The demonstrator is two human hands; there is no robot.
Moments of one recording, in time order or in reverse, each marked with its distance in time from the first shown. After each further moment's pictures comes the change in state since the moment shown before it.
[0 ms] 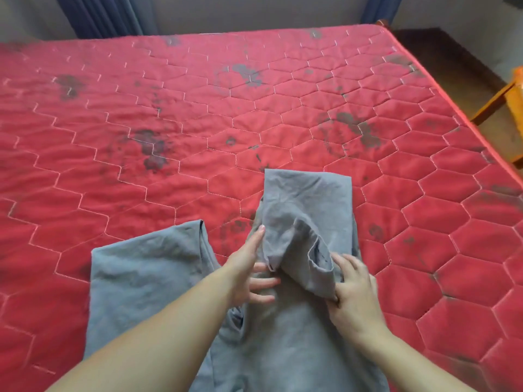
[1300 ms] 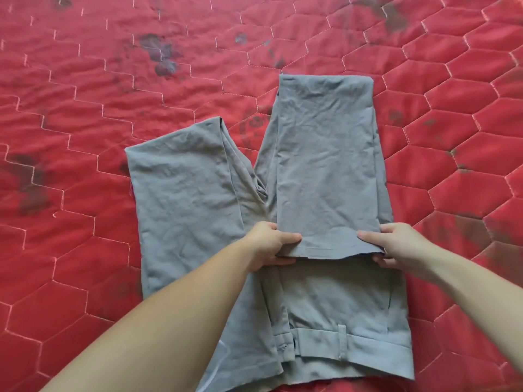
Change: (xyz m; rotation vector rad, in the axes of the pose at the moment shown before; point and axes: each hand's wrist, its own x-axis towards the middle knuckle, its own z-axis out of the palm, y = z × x) left_hand -0.044 -0.154 -0.032 0.241 -0.083 -0.016; right_hand -0.115 0.021 0.002 0.855 -0.485 0.919
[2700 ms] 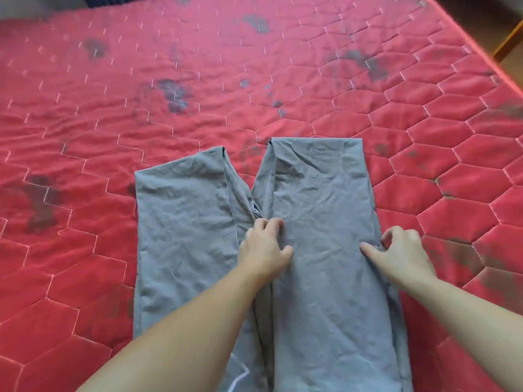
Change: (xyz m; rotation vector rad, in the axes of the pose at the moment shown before) left_hand -0.005 -0.011 0.011 0.964 0.518 0.575; right_hand -0.003 0.013 -0.008 -0.637 0.565 -0.281
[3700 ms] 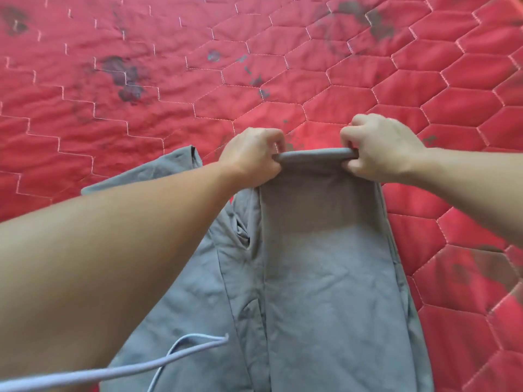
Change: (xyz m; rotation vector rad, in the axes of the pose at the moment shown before) left_hand 0.183 0.051 -0.083 0.198 0.067 0.370; right_hand 0.157 -0.122 -0.058 -0.413 0.109 -0.761
